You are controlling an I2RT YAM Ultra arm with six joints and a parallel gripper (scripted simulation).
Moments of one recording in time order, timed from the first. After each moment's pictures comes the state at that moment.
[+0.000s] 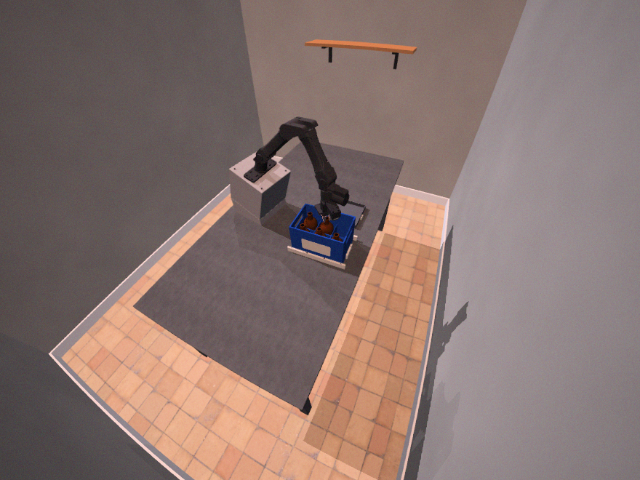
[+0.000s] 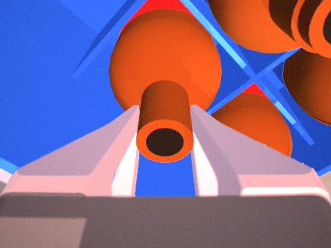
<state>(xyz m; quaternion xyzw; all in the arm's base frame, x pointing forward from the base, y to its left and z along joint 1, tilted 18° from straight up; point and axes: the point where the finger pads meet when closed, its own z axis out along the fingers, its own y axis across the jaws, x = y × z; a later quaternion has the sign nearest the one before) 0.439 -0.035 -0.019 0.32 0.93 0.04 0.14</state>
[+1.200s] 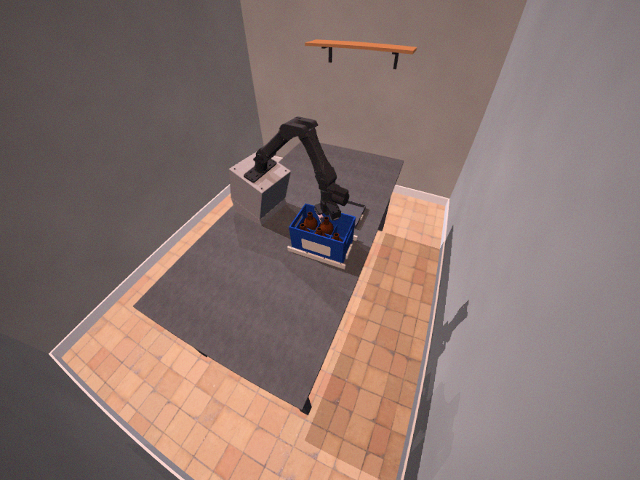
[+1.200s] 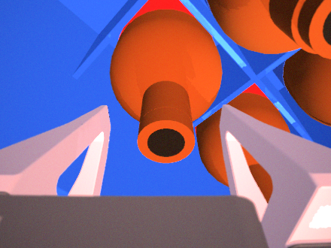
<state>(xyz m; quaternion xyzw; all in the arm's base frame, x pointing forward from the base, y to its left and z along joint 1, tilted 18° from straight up) 0.439 -0.035 -0.018 0.32 0.93 0.04 0.14</state>
